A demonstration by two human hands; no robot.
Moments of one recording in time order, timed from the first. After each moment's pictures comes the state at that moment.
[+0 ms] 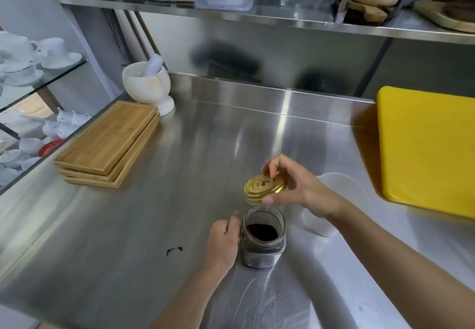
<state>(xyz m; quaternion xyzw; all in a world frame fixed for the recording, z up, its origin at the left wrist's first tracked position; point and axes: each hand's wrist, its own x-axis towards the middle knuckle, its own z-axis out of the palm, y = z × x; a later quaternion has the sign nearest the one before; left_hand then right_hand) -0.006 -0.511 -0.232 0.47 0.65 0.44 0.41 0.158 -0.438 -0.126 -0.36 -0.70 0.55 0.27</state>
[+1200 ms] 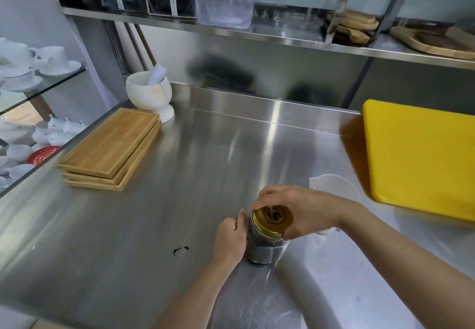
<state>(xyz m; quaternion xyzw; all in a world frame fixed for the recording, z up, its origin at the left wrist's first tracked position) -0.008 -0.513 -0.219 0.52 0.66 0.40 0.38 0.147 -0.471 -0.098 -0.34 -0.91 0.23 -0.04</state>
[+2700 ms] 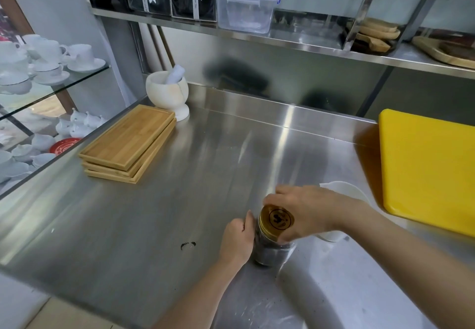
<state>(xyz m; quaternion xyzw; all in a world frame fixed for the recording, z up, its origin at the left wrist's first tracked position) -0.006 -0.516 -0.225 0.51 0.66 0.40 0.38 0.129 -0.477 -0.081 -0.38 -0.90 0.09 -0.18</state>
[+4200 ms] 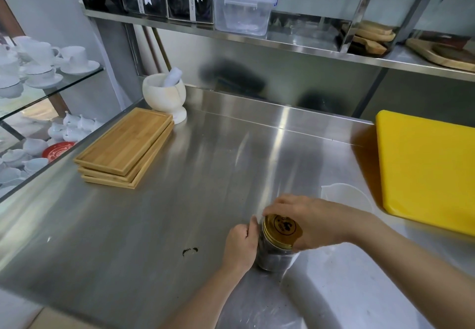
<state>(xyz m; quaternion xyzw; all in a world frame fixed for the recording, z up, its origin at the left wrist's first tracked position) -0.007 -0.516 -0.230 0.52 0.63 0.42 0.39 0.136 -0.481 -0.094 -0.38 -0.90 0.14 -0.15</state>
